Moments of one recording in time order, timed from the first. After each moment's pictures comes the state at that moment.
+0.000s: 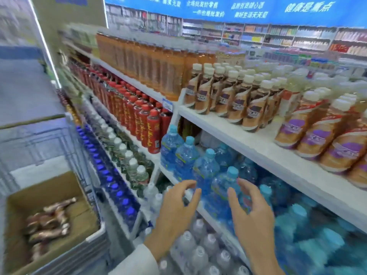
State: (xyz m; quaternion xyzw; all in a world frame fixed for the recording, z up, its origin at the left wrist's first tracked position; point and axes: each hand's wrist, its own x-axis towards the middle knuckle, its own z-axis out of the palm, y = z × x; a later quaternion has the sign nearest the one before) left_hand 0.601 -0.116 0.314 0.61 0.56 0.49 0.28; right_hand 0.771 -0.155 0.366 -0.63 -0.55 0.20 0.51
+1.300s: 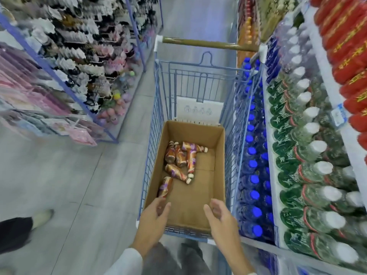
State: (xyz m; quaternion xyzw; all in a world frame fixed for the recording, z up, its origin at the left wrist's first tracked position) left_hand 0.106 -0.152 0.089 0.04 0.84 0.43 0.33; right_hand 0.234 0.015 0.115 -0.50 -0.67 0.54 -0.05
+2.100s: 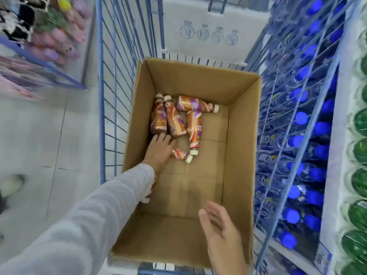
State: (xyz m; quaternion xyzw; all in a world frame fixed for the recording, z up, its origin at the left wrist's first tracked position) left_hand -0.086 -0.008 -0.230 0.49 0.82 -0.14 0.28; right_hand 0.157 0.034 -0.027 -0.61 -0.53 0.59 -0.10
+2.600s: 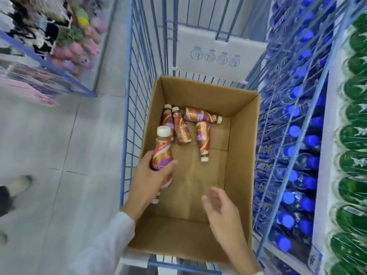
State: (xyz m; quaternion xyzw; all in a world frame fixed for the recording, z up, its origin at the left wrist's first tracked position) left_hand -0.045 -0.055 -0.041 -0.04 0.81 0.47 0.36; right_hand 0.129 0.063 -0.026 -0.51 -0.65 0.53 -0.16
